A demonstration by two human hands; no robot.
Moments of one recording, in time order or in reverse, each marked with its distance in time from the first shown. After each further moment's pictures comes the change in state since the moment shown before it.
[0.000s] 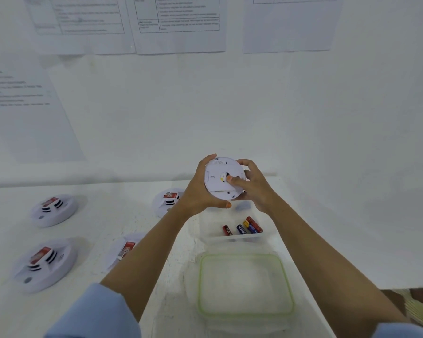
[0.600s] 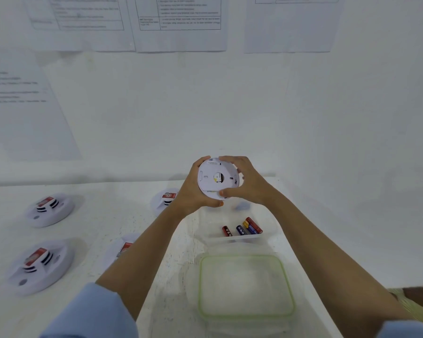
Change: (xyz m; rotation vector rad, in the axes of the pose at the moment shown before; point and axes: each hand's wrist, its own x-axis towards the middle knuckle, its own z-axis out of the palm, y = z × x) left_hand 0.001 -0.014 -0.013 -0.056 0.025 -0.014; right_hand 0.009 -0.006 0.001 -0.555 -0.104 -0.288
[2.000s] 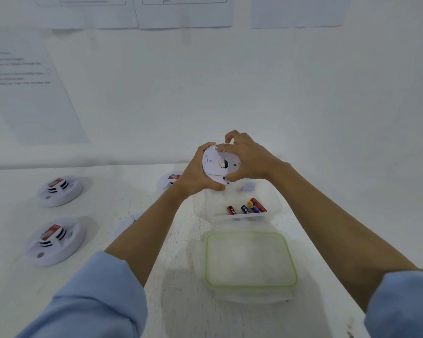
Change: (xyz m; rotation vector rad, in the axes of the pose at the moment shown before) left_hand -0.009 0.001 -0.008 0.008 -0.105 -0.093; right_hand 0.005 -0.028 -0.008 -0.718 -0.158 -0.181
